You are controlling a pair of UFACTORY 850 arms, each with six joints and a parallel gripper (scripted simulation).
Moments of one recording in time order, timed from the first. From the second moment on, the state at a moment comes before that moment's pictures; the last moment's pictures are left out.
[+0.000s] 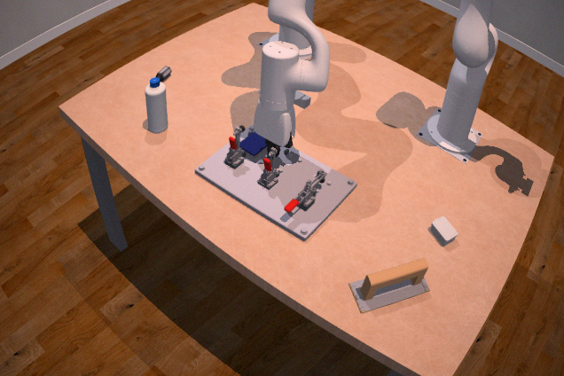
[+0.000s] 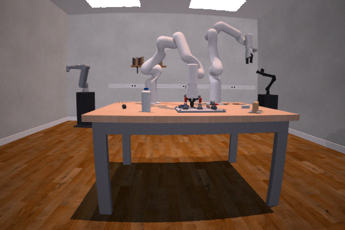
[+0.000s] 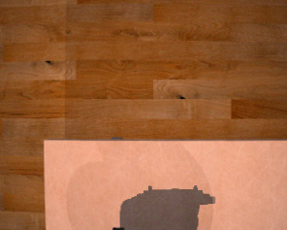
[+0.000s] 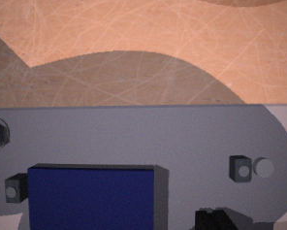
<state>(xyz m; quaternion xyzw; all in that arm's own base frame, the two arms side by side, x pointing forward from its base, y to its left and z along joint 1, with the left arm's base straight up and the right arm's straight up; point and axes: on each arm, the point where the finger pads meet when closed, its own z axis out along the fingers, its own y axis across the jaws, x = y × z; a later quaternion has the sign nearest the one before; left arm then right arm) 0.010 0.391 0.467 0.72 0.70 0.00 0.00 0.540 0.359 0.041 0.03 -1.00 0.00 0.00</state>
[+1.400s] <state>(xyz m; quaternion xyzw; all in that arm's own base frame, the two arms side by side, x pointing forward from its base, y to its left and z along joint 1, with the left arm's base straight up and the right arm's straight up) 0.010 0.391 0.467 0.72 0.70 0.00 0.00 0.540 0.351 0.041 0.03 -1.00 0.00 0.00</state>
